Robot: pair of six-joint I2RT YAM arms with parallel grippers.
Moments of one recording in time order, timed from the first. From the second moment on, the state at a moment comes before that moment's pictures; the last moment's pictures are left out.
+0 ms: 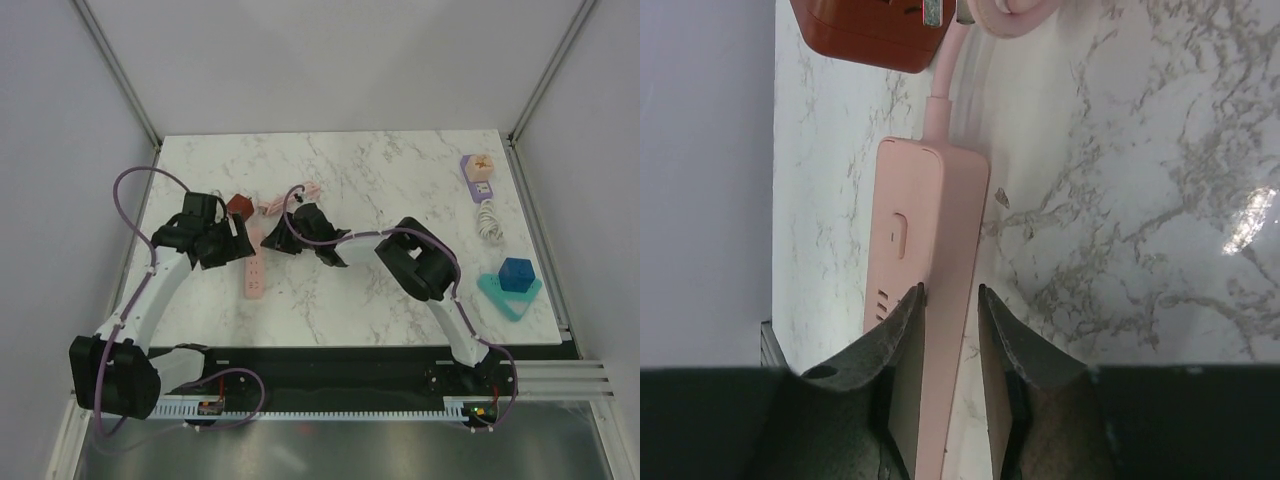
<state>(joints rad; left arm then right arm) -0.16 1.15 0.95 -0.76 0.06 -0.42 0.83 2.29 1.42 0.41 -0.15 0.99</state>
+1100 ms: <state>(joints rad) -0.18 0.98 0.88 -0.68 -0.16 -0.45 0.84 2.19 1.55 0.11 -0.15 0.78</state>
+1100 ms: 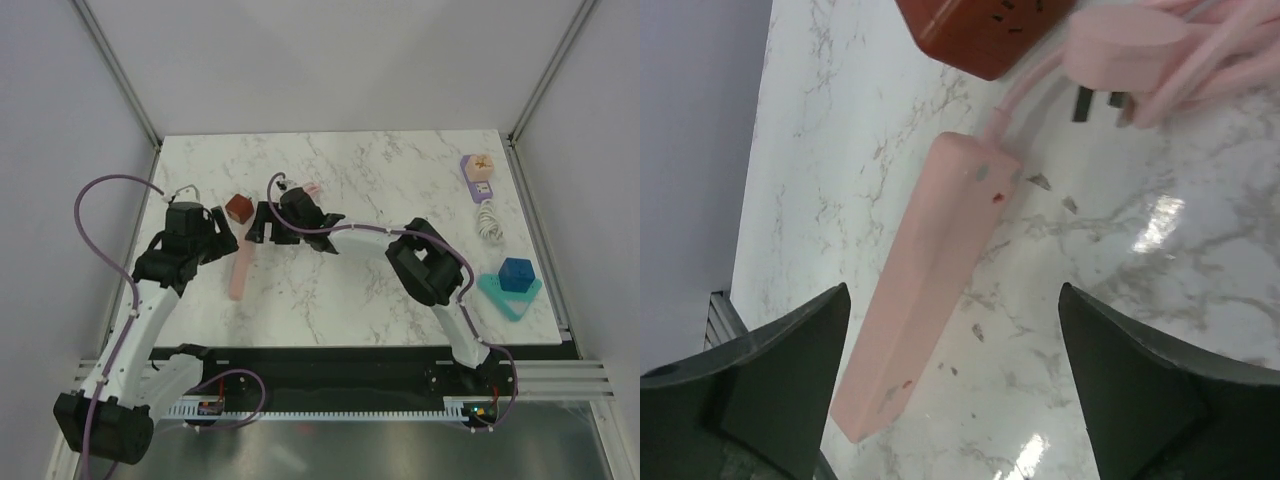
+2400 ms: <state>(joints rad) -0.26 1.15 0.93 -0.69 0.12 -0.37 0.88 1.97 0.73 0.85 -0.08 1.21</state>
